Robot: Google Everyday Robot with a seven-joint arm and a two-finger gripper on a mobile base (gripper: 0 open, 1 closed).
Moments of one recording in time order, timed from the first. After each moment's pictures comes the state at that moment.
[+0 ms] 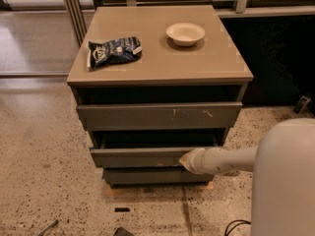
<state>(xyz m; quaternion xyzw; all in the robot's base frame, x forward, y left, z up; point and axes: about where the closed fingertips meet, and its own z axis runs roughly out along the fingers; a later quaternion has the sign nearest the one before) 0.615 -0.122 0.422 -0.40 0.85 0.05 0.33</state>
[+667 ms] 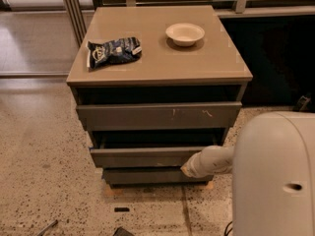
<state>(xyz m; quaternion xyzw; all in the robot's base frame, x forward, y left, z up) 0.593 -0.131 0.390 -0.38 0.89 0.07 0.24</state>
